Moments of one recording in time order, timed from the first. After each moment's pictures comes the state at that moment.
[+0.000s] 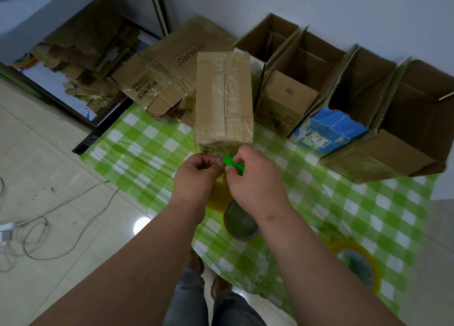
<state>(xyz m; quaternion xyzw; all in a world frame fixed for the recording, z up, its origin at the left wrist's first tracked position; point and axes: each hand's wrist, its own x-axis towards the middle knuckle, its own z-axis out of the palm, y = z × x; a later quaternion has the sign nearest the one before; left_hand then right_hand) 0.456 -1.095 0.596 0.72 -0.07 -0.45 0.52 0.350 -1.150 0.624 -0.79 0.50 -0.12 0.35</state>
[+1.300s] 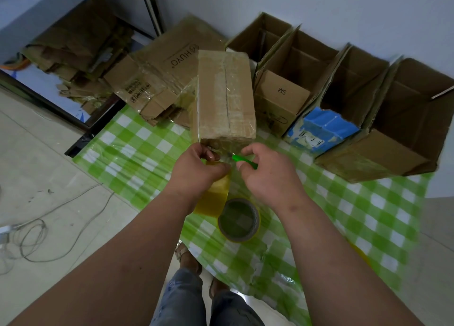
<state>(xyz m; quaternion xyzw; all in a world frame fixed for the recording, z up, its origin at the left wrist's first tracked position) 0.463 -1.111 0.605 0.77 -0.24 -0.42 0.42 0.322 -1.181 0.629 -0.78 0.52 -0.06 0.35</state>
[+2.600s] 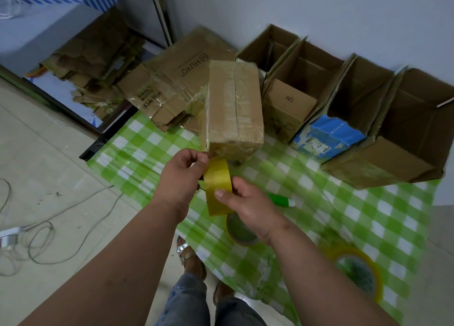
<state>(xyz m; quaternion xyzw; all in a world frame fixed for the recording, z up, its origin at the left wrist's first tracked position) 0.486 -1.089 0.616 0.74 -0.17 -0.43 0.49 0.338 -1.132 0.602 -0.55 0.43 -0.07 0.71</state>
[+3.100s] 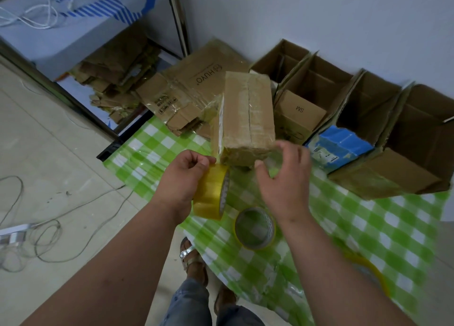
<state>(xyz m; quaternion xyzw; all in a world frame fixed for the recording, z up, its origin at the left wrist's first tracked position) 0.499 -1.079 0.634 0.71 -0.12 -0.46 0.52 0.337 -1.164 0.620 -0.74 0.55 -0.28 0.29</state>
